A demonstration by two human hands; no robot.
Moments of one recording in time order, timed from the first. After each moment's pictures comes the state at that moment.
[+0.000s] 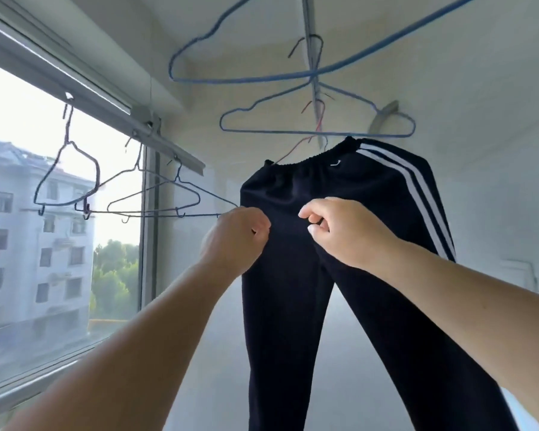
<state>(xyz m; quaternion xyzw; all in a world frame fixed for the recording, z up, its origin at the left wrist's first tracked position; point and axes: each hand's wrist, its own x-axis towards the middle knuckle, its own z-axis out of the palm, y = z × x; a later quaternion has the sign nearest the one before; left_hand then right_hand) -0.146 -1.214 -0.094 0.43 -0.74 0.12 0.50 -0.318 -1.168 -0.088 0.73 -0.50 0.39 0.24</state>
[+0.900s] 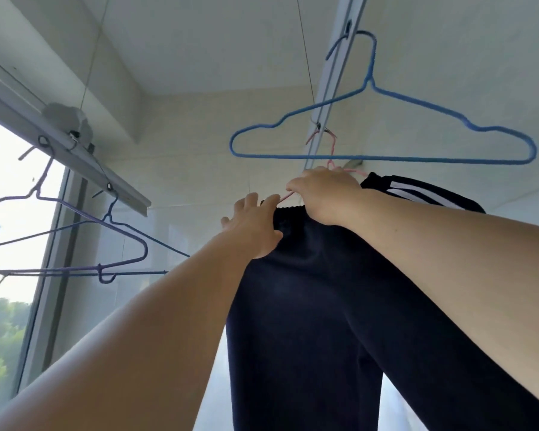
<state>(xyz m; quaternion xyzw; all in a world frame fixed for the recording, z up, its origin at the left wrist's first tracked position) -0.177 -1.425 0.038 0.39 -0.80 0.20 0.41 -0.291 -1.351 0.070 0.56 -0.65 0.17 0.49</state>
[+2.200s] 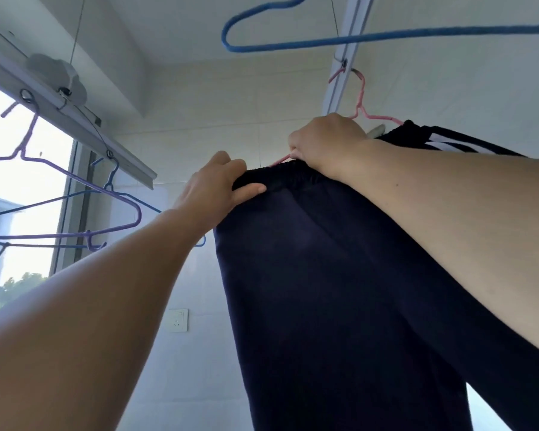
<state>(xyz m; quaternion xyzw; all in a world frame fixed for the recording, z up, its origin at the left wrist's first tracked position) -0.134 -1.490 0.044 0.27 -0.76 0.26 0.53 -0.297 -1.399 0.095 0.54 -0.59 0.15 0.57</state>
